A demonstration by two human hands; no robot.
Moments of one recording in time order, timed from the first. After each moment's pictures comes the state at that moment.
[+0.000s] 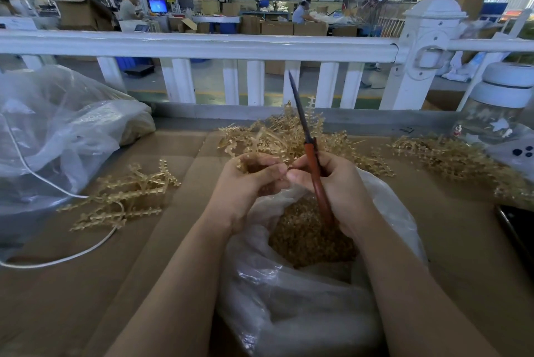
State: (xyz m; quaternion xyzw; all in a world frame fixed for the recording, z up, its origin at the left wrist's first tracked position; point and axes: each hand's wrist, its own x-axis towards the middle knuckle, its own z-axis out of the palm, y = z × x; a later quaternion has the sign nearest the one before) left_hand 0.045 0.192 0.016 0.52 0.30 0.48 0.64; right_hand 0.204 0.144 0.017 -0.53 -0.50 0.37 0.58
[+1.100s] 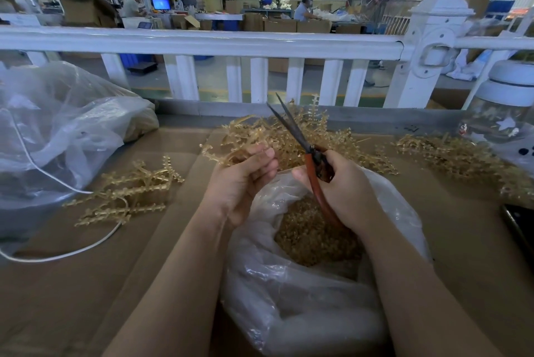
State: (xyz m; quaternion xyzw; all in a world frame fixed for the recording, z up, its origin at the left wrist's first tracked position) left_hand 0.038 0.194 0.022 0.37 0.28 0.51 0.73; right_hand 0.215 0.146 0.005 -0.65 -0.61 0.12 0.44
